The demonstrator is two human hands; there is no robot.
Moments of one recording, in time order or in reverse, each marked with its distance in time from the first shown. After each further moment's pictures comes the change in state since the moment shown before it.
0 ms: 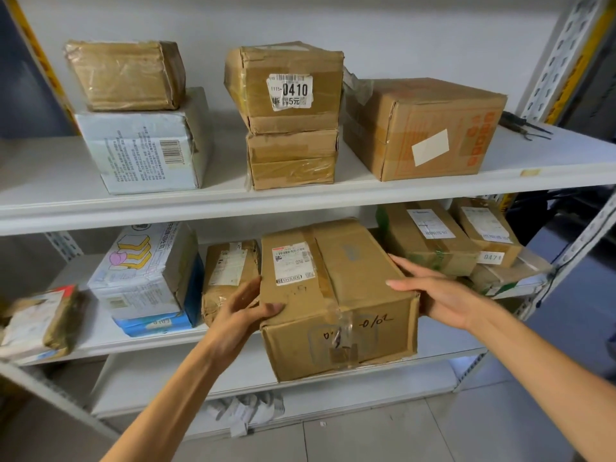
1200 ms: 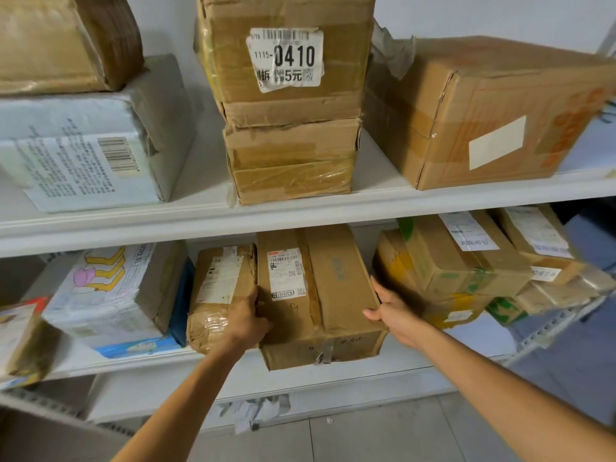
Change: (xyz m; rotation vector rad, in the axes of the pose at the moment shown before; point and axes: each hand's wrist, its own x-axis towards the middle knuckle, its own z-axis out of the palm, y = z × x) left_hand 0.127 -0.031 -0.014 0.711 0.224 -0.238; right_hand 0.163 0.059 0.019 -0.192 0.232 0.138
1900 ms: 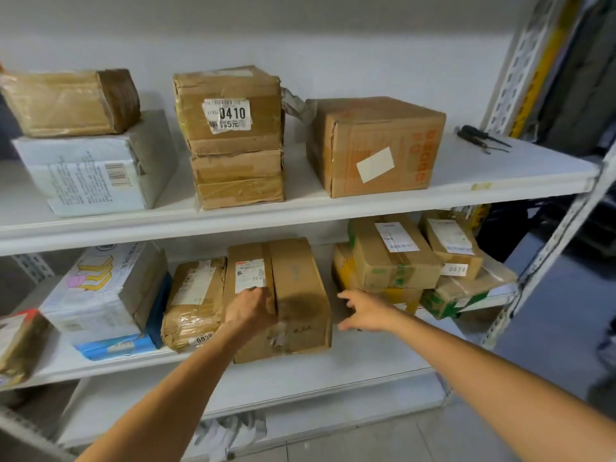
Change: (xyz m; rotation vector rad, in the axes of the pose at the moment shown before) left_hand -0.073 0.071 0.051 0.728 0.153 0.303; right_hand -0.094 -0.009 -0.063 -0.845 -0.035 -0.240
